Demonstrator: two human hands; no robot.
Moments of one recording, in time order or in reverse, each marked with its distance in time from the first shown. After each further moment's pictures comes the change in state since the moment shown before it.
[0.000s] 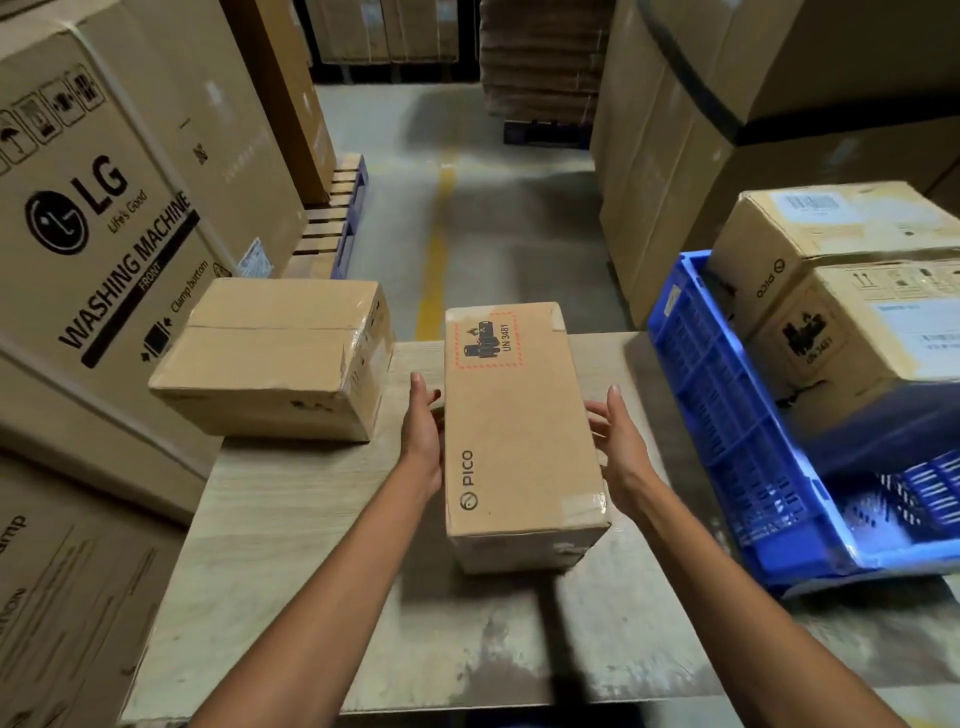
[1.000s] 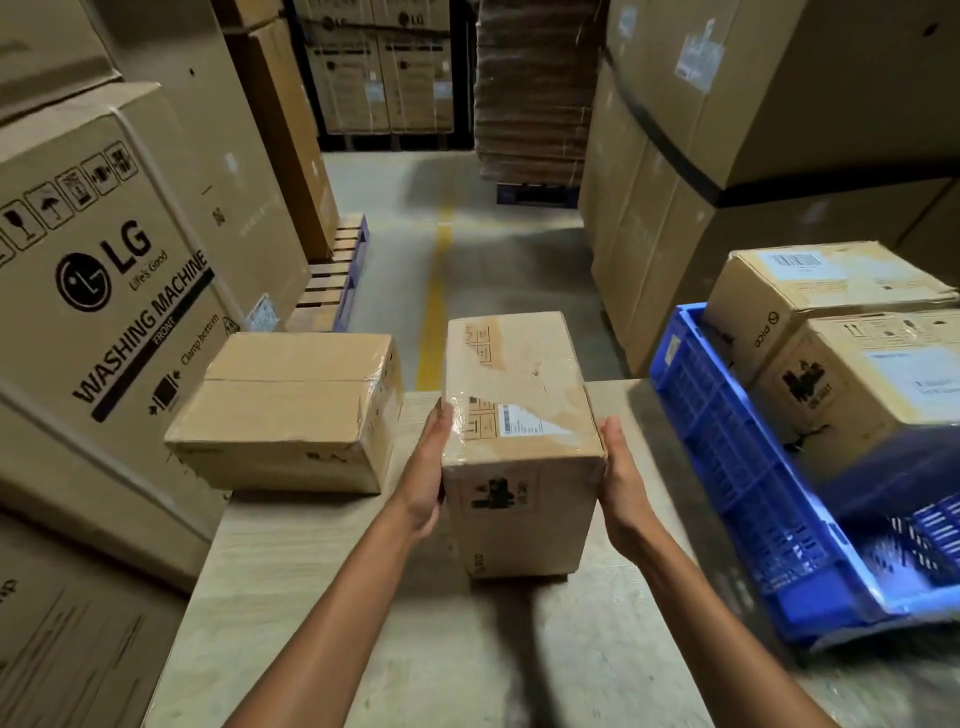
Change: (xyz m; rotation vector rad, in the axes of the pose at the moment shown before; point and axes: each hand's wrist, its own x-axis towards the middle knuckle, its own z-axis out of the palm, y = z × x) left_hand -0.048 0.050 -0.013 0.183 -0.338 0.267; right_hand -0.030 -0.025 0.035 -0.048 -0.109 -0.342
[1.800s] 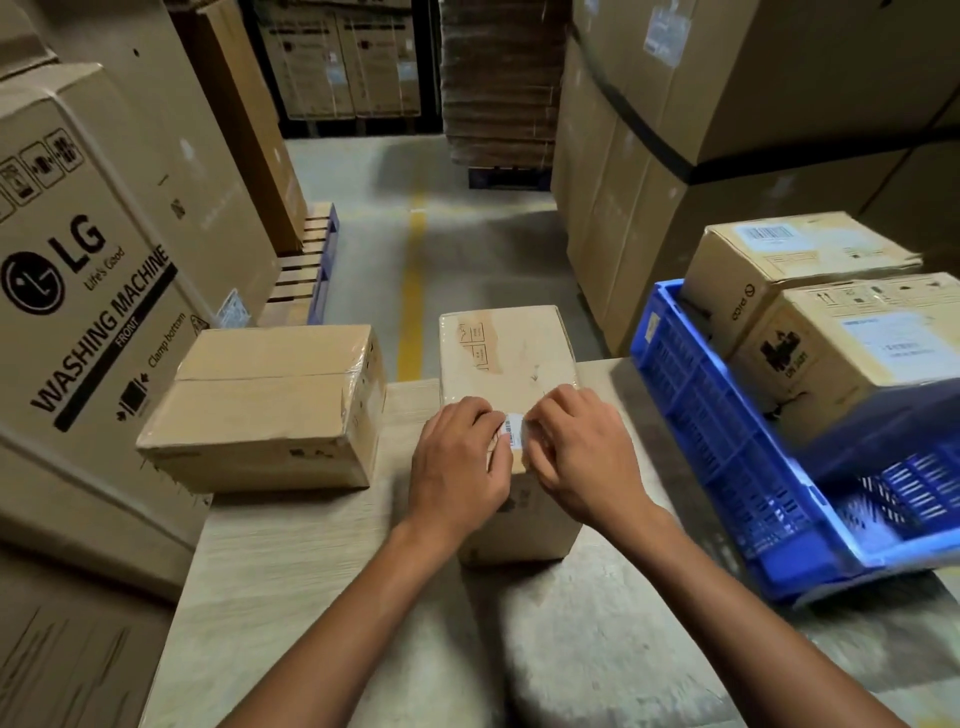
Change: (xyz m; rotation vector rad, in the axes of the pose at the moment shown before) left_hand -0.013 -0.008 0.023 1.208 0.153 0.779; right_hand -0.022 -0.035 0.024 -1.231 0.146 -0.662
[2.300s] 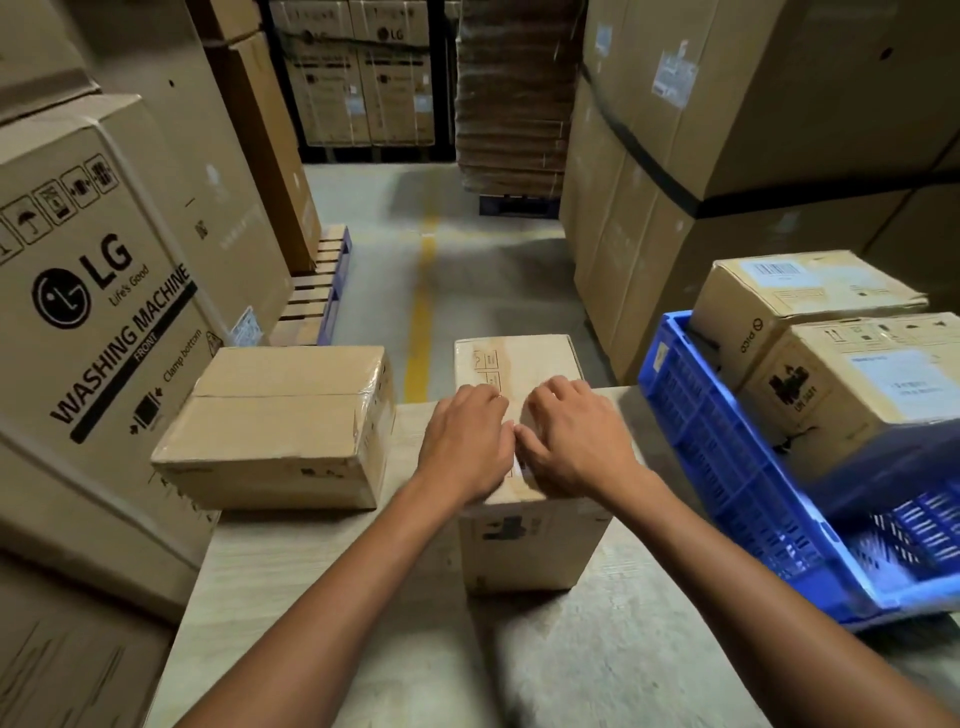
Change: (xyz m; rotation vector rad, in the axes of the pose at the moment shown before) left_hand 0.055 -0.010 -0.010 0.230 -0.289 -0.061; right_hand 0.054 -0.002 -0.003 -0.177 -0.263 0.025
